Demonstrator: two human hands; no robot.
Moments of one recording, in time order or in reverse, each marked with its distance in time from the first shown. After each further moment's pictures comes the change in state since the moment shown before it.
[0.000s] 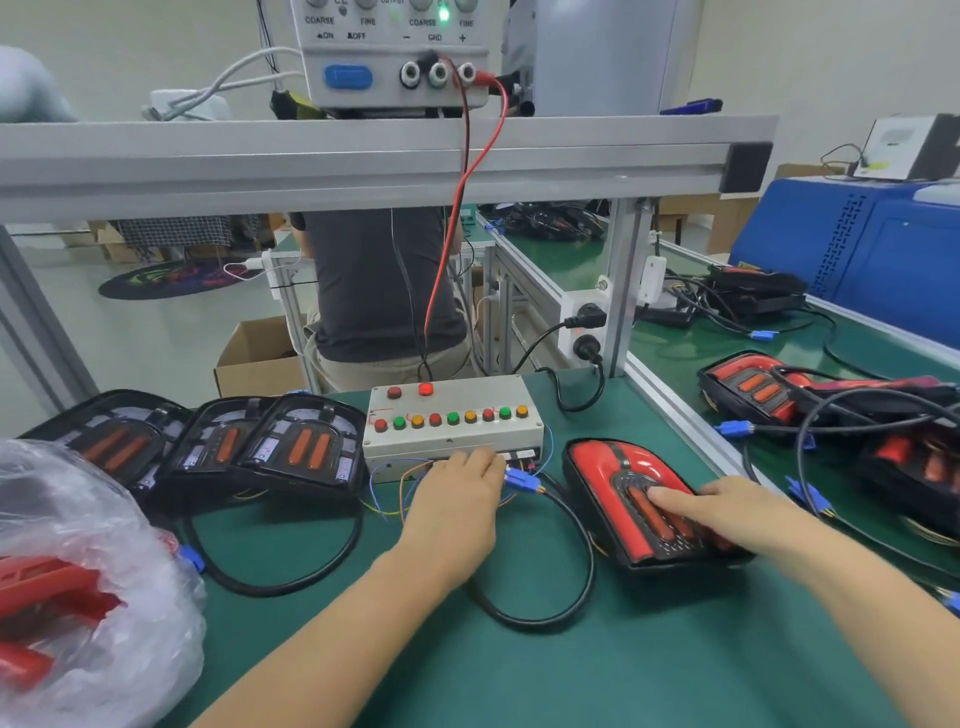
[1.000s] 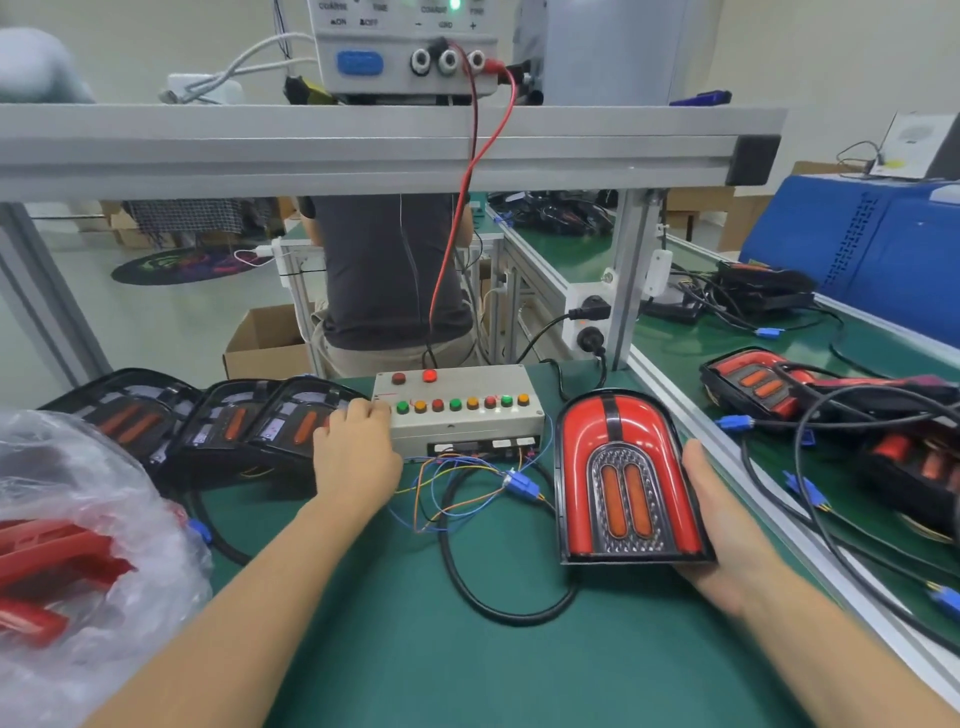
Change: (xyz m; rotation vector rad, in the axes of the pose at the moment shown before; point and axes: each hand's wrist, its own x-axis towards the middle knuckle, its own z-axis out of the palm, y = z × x) left_hand -0.003 -0.071 -0.021 0.062 0.009 -0.556; right_hand 0.000 0.012 0.047 1.115 -0.252 -0.180
